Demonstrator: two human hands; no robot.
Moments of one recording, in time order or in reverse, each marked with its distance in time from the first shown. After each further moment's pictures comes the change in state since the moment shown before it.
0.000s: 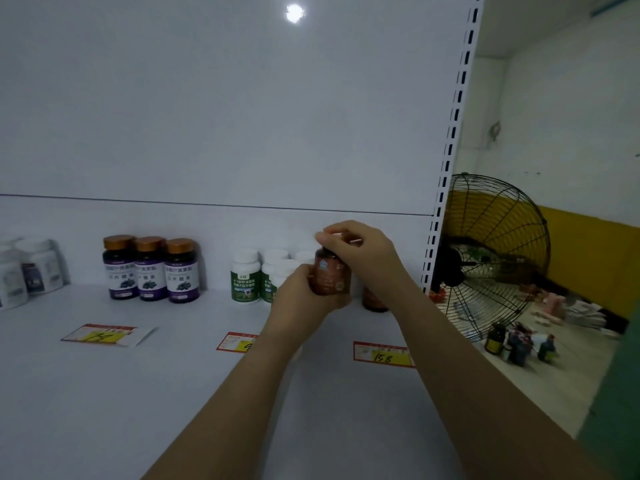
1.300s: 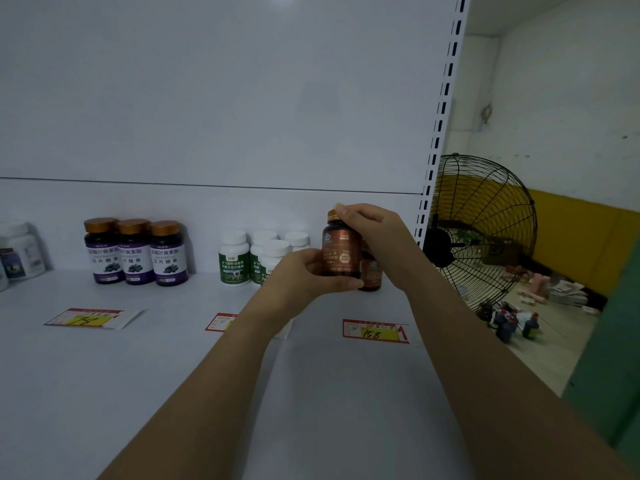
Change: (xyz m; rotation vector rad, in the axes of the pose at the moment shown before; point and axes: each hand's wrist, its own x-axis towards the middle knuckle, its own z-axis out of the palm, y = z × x) left_hand -0.012 0.011 -0.006 -0.283 -0.276 0.027; right_hand -0.014 0.003 -0.029 0.290 -0.047 0.121
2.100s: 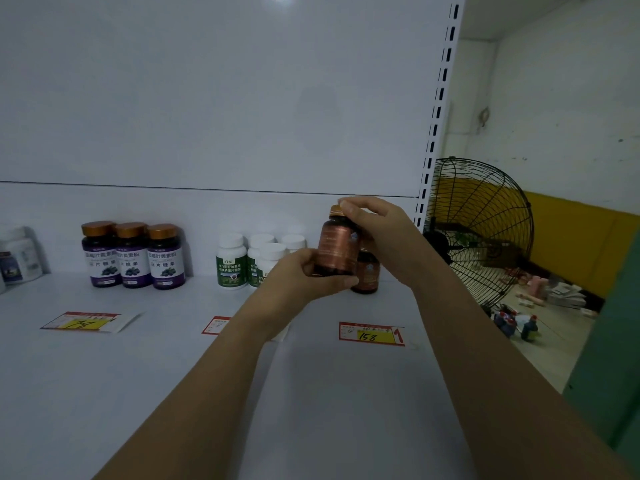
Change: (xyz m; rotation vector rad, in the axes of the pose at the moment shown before) left_hand -0.008 0.008 0.001 -0.011 -0.007 0.027; right_hand 0.001 -0.009 -0.013 0.070 -0.054 0.012
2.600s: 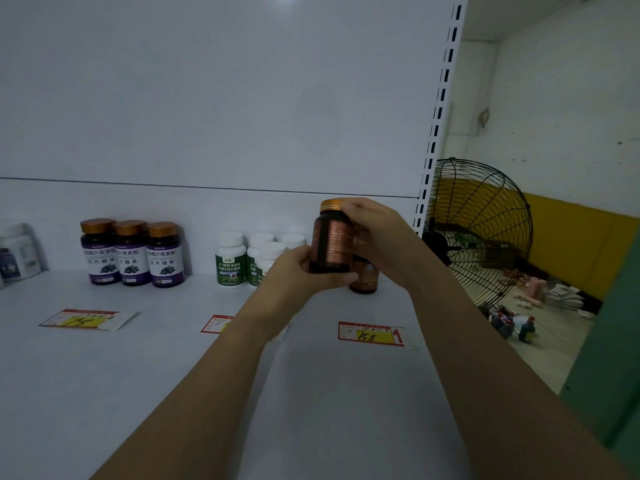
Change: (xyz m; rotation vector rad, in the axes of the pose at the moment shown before) left_hand 0.003 -0.001 0.003 -0.023 0.091 0.017; right_hand -0.001 -0.001 0.005 0.077 -0.099 0.057
